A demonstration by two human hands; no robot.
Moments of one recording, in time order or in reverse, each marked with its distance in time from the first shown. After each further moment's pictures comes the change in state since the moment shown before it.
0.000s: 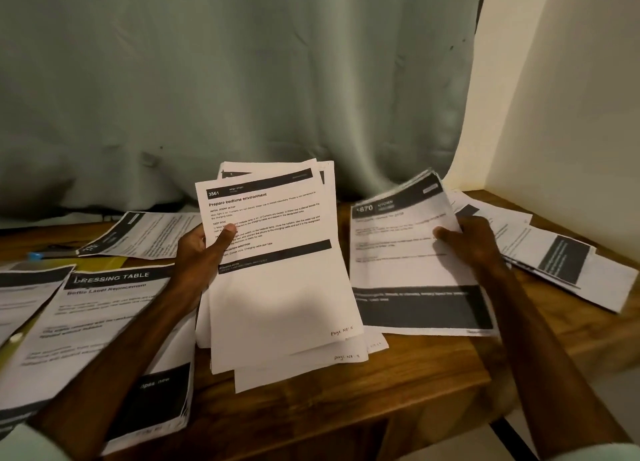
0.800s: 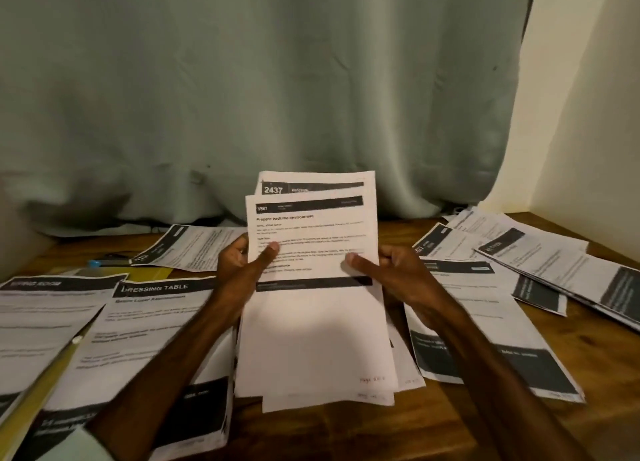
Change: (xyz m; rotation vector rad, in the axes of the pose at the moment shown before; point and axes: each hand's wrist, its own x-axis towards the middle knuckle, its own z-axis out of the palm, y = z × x) left_hand -0.010 0.016 0.002 -0.120 -0.012 -0.040; right_hand -0.098 -0.089 0.093 0.413 -0.565 -0.247
